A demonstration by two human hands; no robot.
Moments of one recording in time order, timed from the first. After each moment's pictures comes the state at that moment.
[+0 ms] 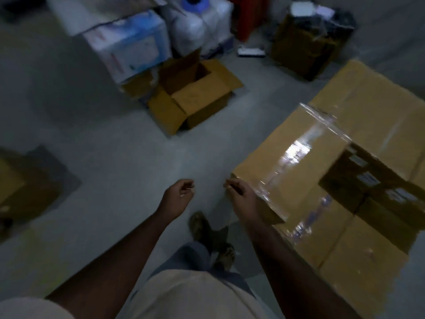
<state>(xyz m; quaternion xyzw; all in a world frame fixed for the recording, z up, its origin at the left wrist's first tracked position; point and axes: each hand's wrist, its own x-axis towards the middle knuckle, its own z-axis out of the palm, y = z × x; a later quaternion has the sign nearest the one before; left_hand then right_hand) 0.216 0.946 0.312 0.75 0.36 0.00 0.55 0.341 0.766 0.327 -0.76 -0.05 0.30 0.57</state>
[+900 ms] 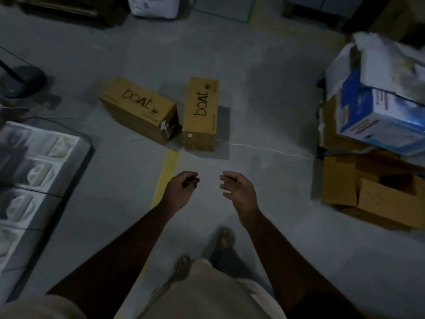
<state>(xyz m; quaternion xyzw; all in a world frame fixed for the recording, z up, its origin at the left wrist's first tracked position) -0.354 1.291 0.302 0.46 0.65 0.30 0.53 -0.155 1.280 0.369 -0.64 -0.32 0.59 0.37</state>
